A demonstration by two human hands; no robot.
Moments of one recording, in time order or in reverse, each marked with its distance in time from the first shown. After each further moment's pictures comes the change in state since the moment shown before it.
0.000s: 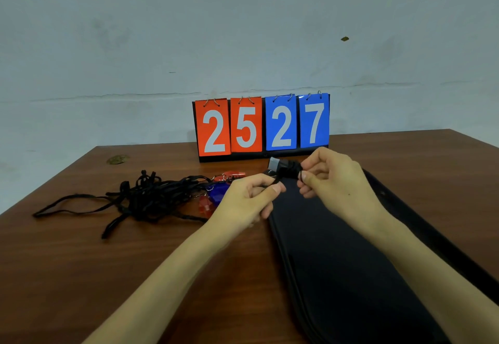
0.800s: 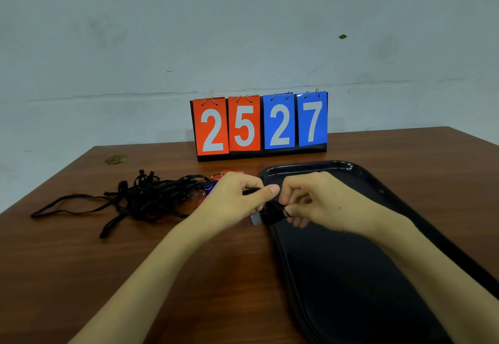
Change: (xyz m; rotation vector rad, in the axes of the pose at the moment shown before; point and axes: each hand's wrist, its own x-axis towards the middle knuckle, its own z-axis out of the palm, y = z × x) left_hand -0.001 0.008 -0.016 0.339 0.003 0.111; right_hand -0.003 -0.001 -0.001 -0.154 -0.524 -0.137
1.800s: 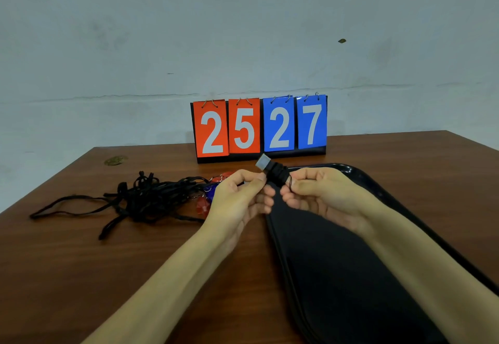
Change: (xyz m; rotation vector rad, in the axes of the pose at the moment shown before) left_hand -0.003 0.003 0.022 -0.905 0.215 -0.254; right_hand 0.003 -0.005 -0.006 0.977 0.110 0.299
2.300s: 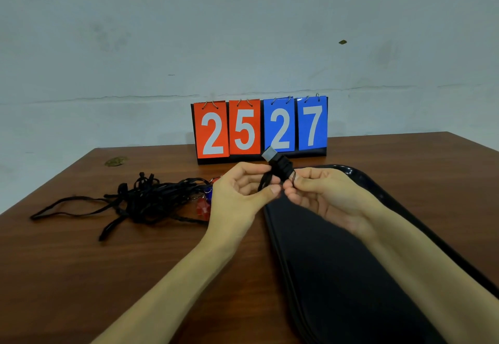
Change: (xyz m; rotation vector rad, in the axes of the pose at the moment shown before) left_hand -0.009 0.002 0.007 0.257 0.062 0.365; right_hand -0.002 -0.002 0.002 0.139 0.050 -0.013
